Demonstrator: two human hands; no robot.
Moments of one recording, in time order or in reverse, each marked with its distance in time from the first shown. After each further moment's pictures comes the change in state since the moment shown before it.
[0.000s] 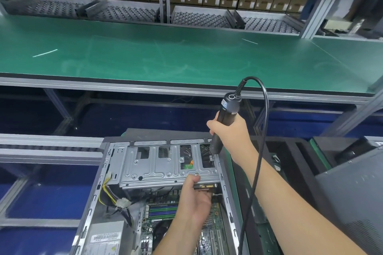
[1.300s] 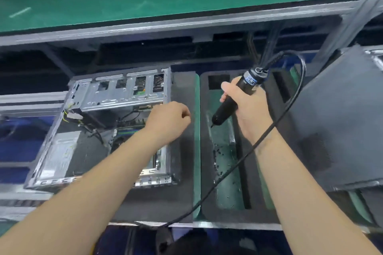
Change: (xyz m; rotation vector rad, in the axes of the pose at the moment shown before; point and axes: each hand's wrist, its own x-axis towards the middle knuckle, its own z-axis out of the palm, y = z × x) left_hand -0.080 -0.089 0.069 2.355 0.176 0.801; right_hand -0.119 0.114 -0.195 0.539 -0.012 -0.127
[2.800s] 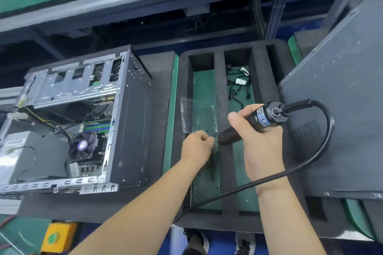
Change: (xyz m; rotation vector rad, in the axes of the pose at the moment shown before) left_hand 0.022 0.105 0.216 -0.693 -0.133 -0.532; right_hand -0.046 0.048 -0.119 0.092 0.176 0.025
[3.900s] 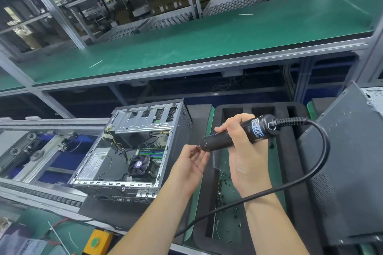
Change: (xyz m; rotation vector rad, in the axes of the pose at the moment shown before) left_hand -0.094 0.056 -0.127 -1.493 -0.011 -0.088; right_hand -0.033 -0.110 0.087 0.394 -0.223 -0.014
